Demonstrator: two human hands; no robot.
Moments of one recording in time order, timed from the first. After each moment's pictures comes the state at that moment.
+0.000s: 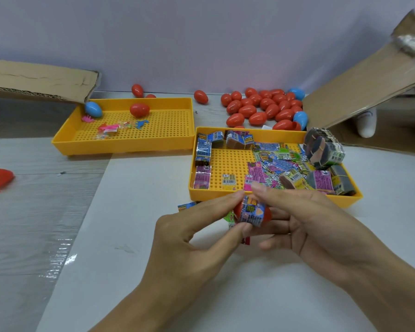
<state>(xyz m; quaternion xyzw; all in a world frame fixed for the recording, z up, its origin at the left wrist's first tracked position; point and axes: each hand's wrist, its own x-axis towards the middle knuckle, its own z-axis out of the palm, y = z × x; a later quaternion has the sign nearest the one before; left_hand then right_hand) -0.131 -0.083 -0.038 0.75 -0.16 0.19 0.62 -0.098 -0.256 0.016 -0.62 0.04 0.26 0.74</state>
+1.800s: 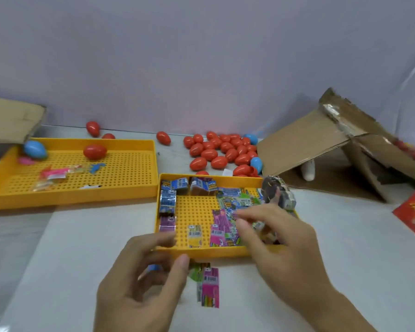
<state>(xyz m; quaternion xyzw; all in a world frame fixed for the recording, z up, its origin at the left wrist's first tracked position) -0.109 -0.092 -0.042 0.69 0.01 0.25 0.68 -0.076 -0.274 0.004 -0.89 -0.14 -0.23 0.36</state>
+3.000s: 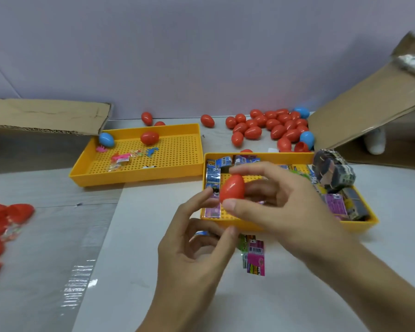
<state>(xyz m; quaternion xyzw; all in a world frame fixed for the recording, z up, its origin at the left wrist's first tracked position) -0.115 -0.077 -0.033 0.71 -0.04 0.19 0.68 -0.068 -0.226 0.024 -0.77 -0.14 0.06 0.62</state>
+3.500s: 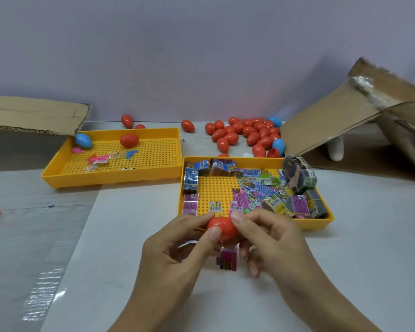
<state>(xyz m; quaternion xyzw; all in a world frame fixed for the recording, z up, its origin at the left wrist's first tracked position) -0.122 -0.081 -0.027 0.70 -0.07 0.14 0.69 -0.107 -0.242 -0.002 -0.70 0.01 0.08 0.71</state>
